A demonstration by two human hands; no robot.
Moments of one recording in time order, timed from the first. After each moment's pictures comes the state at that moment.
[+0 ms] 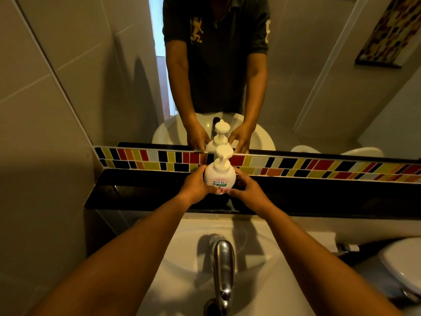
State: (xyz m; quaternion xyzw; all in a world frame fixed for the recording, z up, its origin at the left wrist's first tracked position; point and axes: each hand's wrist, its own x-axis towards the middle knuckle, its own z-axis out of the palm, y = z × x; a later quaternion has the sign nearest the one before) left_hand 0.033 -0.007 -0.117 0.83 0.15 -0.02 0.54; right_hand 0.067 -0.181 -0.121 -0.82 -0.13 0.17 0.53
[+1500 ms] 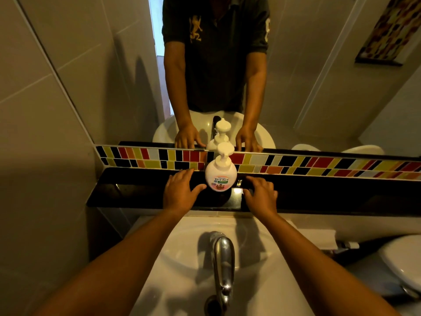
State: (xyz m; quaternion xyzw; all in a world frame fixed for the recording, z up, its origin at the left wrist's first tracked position) left_hand 0.004 0.018 -0.151 0.94 0.17 0.11 0.28; right_hand 0.069 -0.204 -0.158 -0.96 -0.06 -0.01 0.28
